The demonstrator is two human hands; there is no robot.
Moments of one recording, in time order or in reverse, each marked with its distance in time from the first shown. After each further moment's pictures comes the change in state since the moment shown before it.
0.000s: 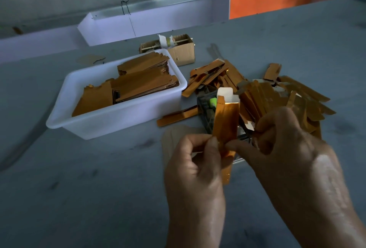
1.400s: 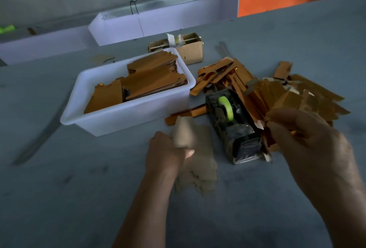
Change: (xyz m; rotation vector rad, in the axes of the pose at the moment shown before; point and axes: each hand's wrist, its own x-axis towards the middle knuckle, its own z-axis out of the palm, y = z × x) left_hand 0.090 -0.044 -0.048 0.865 -0.036 -0.403; right_hand 0.012 0.038 0.011 0.199 0.148 0.048
